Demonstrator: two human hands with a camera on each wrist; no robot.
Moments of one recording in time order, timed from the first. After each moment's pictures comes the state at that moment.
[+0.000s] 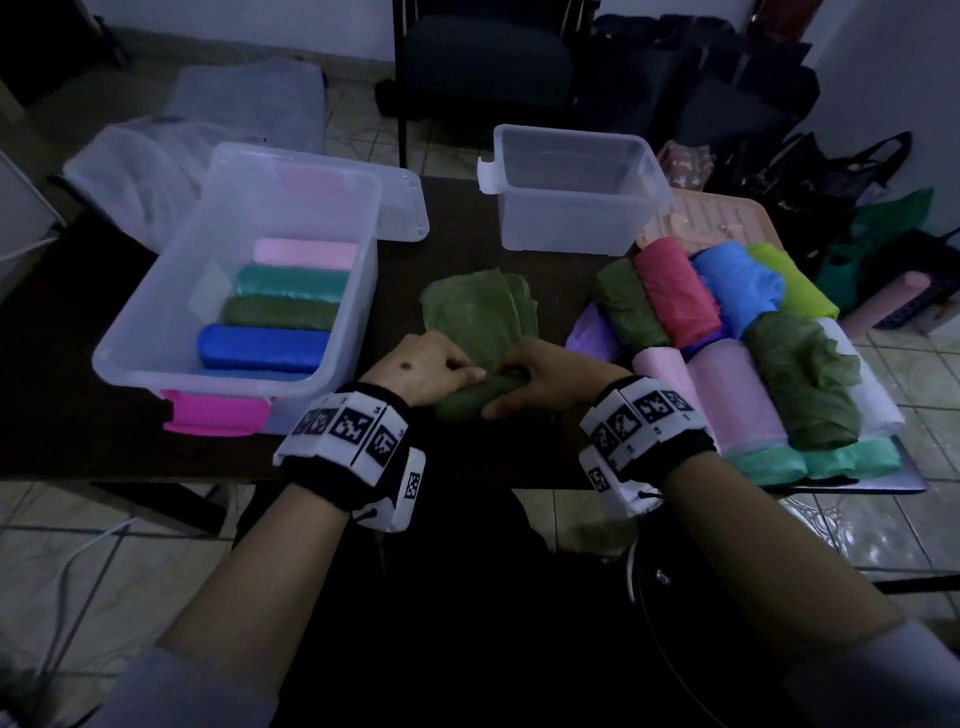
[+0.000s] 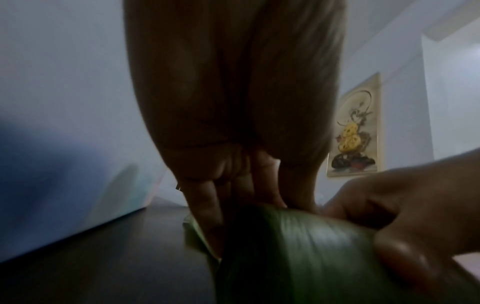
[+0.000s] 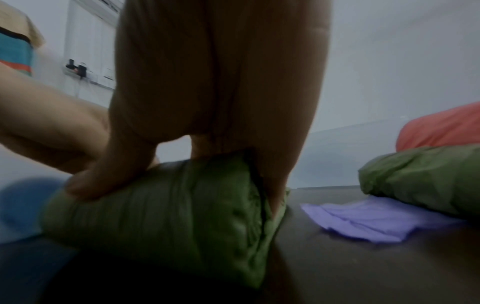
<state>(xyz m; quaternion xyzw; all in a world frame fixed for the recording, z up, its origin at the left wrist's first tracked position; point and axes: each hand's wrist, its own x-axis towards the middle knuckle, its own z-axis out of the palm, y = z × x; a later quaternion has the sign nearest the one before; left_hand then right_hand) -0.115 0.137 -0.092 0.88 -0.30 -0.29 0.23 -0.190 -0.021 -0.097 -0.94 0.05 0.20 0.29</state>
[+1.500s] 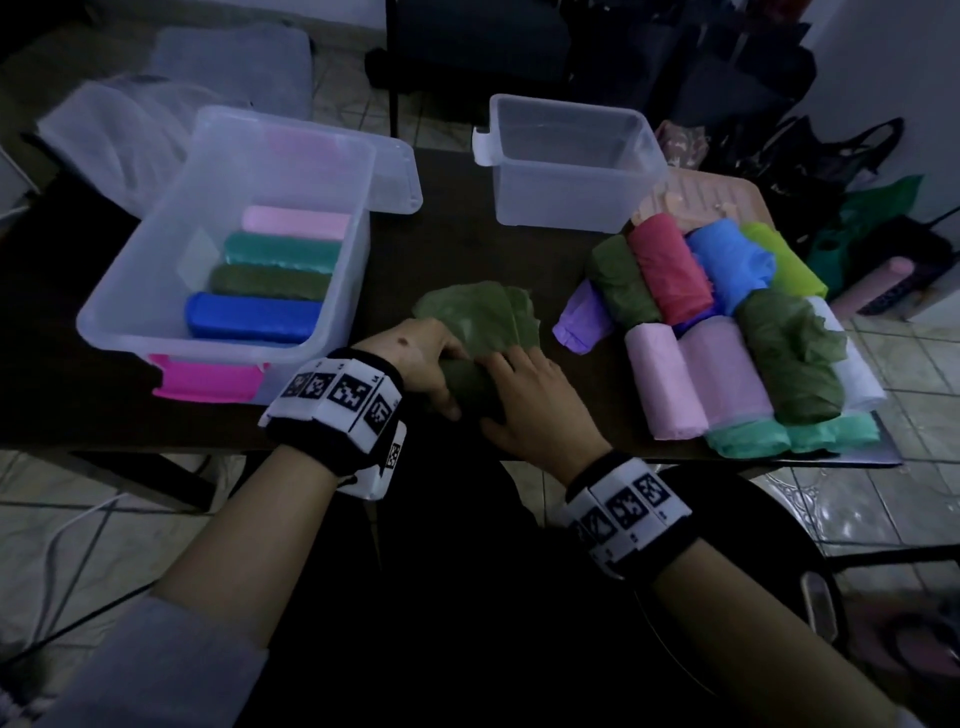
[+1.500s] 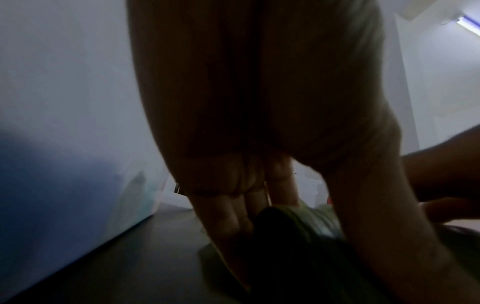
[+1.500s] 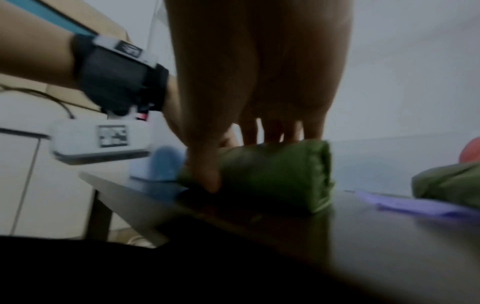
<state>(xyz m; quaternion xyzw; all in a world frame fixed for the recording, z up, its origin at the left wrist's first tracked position) -0.117 0.140 -0.093 0.86 -0.36 -0.35 0.13 -0.241 0.027 -0.121 -1.00 0.05 0.04 0.06</state>
